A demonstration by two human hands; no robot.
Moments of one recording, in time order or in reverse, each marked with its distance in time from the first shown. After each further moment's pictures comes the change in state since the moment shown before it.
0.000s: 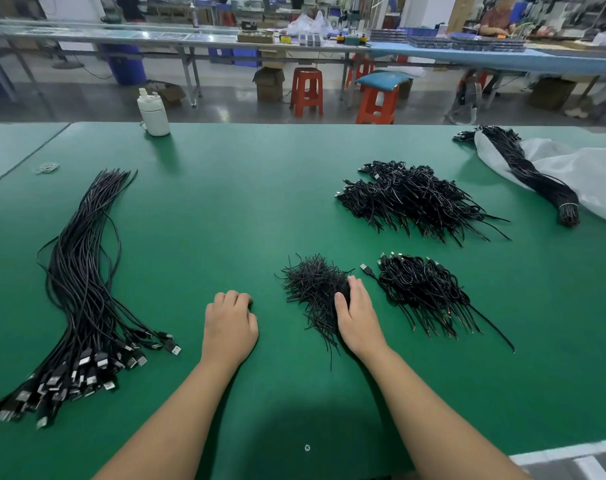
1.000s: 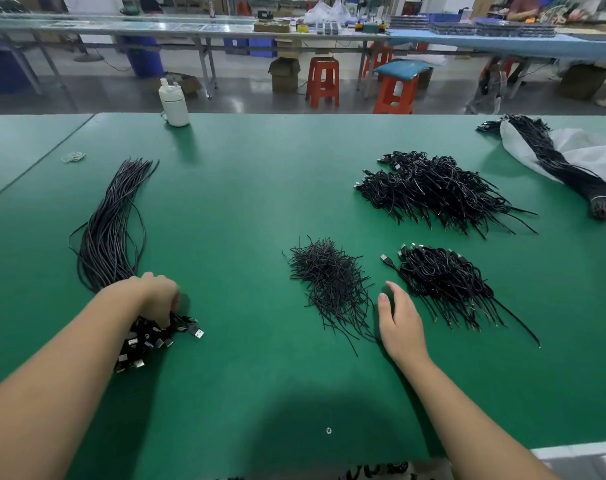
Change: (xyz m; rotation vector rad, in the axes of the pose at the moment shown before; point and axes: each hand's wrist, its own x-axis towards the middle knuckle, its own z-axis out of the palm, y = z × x) left_hand 0.062 -0.126 -0.122 0.604 -0.979 0.005; right_hand -0.030 0.021 -0.017 -0.022 0.165 0.020
